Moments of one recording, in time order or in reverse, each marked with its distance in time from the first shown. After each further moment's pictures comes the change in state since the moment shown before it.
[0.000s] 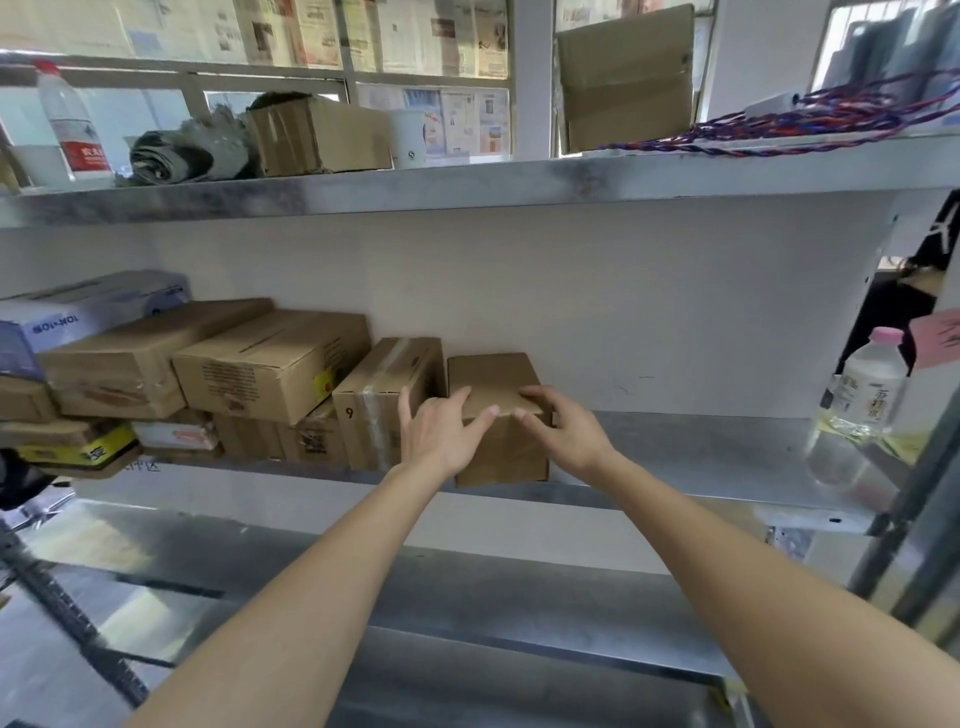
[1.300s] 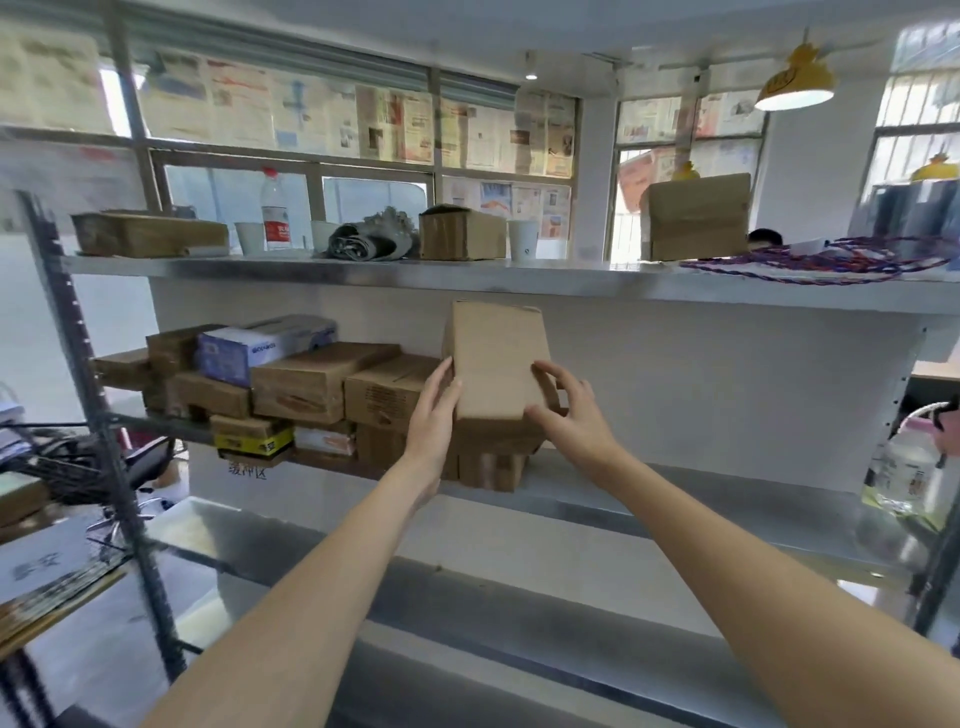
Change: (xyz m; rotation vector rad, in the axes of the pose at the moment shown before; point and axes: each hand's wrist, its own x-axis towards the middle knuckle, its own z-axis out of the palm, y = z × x) left_hand -0.117 -0.074 -0.163 -1.271 0.261 -0.062; right_hand -0.077 -0.211 0.014 0.279 0.042 -0.163
